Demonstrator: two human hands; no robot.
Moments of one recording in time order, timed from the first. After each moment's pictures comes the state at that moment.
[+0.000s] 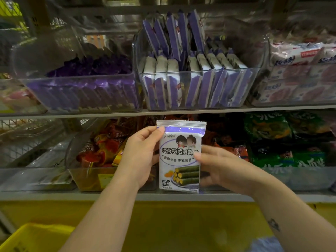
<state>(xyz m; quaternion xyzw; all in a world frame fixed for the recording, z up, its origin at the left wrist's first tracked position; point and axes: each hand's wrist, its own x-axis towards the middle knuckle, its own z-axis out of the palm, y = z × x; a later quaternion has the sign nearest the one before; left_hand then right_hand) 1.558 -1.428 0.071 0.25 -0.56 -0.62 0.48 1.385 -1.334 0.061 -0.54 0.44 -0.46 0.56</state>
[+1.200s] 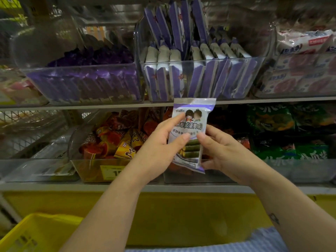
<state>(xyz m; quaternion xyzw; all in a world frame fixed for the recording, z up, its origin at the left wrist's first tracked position) 1.558 -1.419 0.064 0.19 -0.75 -0.51 0.37 1.395 -1.333 0.066 -0.54 0.45 -0.55 0.45</state>
